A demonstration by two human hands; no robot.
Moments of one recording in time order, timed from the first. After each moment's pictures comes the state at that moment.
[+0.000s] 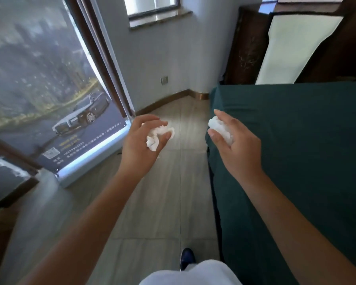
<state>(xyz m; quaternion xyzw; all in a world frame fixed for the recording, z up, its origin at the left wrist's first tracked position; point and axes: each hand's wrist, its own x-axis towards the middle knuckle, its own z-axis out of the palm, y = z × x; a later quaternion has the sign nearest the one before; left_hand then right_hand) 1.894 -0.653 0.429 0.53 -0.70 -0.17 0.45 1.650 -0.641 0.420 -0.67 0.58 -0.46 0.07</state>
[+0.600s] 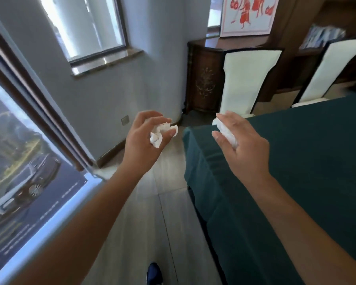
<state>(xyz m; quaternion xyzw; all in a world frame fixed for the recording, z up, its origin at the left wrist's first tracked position) 1.846 -0.983 0.463 0.37 -0.77 -0.22 0.47 1.614 -0.880 0.464 -0.62 0.65 -0.42 -0.14</state>
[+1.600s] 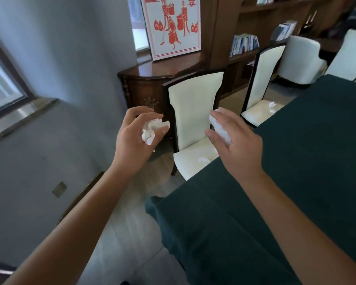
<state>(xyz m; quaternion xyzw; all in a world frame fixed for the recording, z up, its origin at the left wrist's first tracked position) 1.588 -1.327 0.490 0.22 -0.83 -0.27 0.44 1.401 -1.154 0.479 -0.49 0.71 -0.43 -0.26</state>
